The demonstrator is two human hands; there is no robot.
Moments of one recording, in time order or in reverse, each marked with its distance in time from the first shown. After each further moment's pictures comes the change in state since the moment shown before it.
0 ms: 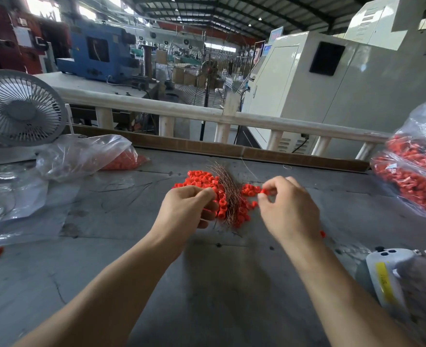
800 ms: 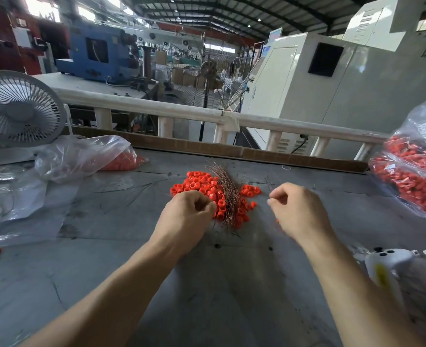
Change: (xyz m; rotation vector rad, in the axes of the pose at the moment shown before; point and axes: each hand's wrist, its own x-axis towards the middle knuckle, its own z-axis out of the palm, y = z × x) left_hand 0.005 -0.015 -0.002 0.552 0.078 0.172; right_hand 0.011 0.022 -0.012 0.042 -0.231 0.138
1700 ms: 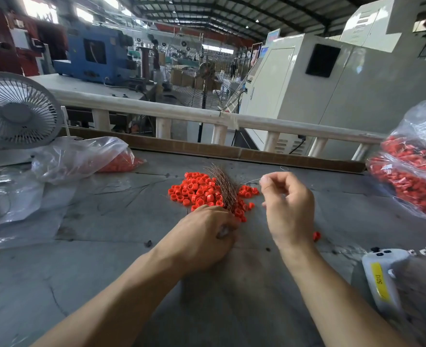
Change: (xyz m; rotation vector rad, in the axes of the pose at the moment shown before) left_hand -0.010 0.004 0.012 0.330 -0.247 0.503; right_hand -0.013 -0.023 0.022 0.696 0.366 -0.095
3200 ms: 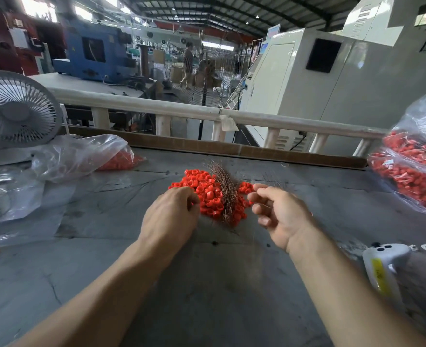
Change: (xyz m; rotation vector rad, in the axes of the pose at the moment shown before) left_hand -0.001 -0.023 -0.015 0.077 0.274 -0.418; right_hand 0.009 -0.003 -0.001 0.478 -0.289 0.836
